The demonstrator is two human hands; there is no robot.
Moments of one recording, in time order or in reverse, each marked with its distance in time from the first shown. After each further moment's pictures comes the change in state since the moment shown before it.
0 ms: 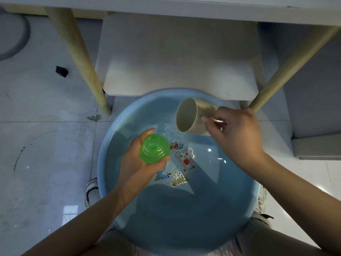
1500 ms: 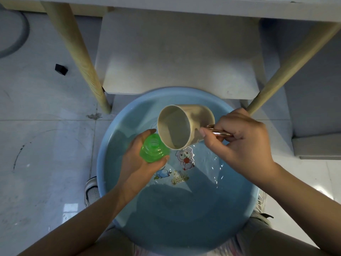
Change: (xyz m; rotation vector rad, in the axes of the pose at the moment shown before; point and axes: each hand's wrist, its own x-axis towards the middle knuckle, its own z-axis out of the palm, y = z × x) left_hand 0.002 0.003 0.002 0.014 -0.008 -0.012; right_hand -0.010 -0.018 -0.027 0.295 -0.070 -0.030
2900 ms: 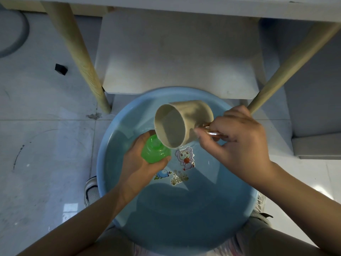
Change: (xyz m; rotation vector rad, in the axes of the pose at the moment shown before) left_hand 0.000 0.002 0.002 0.043 0.002 0.037; right_hand 0.008 -0.009 0.002 -0.099 0.033 -0.120
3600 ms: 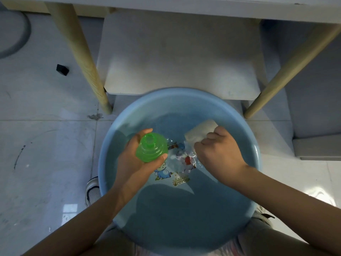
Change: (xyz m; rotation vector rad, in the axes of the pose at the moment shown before) left_hand -0.003 -0.005 -0.010 -0.063 0.033 -0.056; right_hand -0.035 0.028 0.046 -0.504 -0.495 -0.194
